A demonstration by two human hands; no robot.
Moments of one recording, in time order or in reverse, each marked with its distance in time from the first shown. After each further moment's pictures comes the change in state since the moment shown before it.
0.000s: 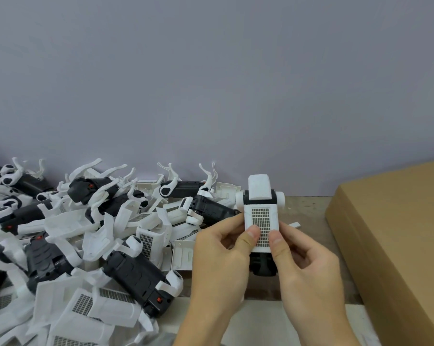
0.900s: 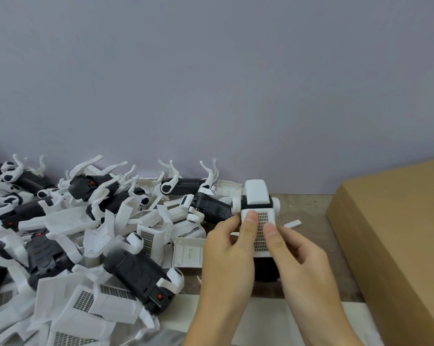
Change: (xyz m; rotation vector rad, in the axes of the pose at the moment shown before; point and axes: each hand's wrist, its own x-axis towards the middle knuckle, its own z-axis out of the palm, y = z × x) left_hand -0.001 -0.006 0.008 -0.091 0.013 -0.055; right_hand 0.000 -0.003 0.000 0.027 -0.124 0.167
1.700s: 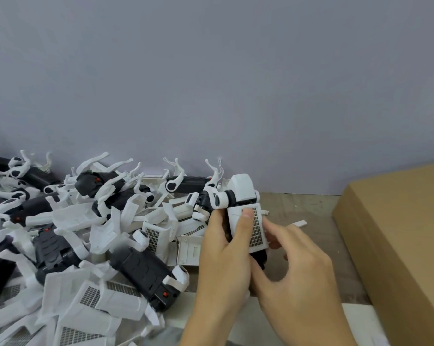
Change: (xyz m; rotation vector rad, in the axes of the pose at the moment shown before) left_hand 0.000 0.003 -0.007 -0.105 0.069 -0.004; right_hand -0.008 0.005 0.006 -0.744 0.039 -0.452
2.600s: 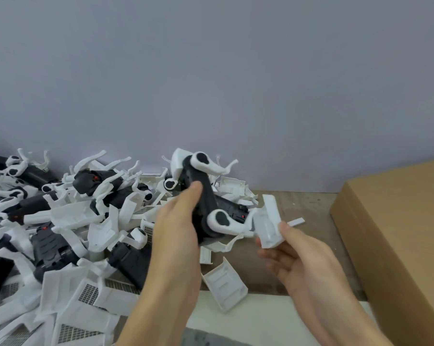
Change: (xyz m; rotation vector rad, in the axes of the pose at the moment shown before) left_hand 0.014 0.037 -0.031 -0.262 0.161 -0.116; right_hand 0.014 0.013 -0.010 1.009 -0.082 0.703
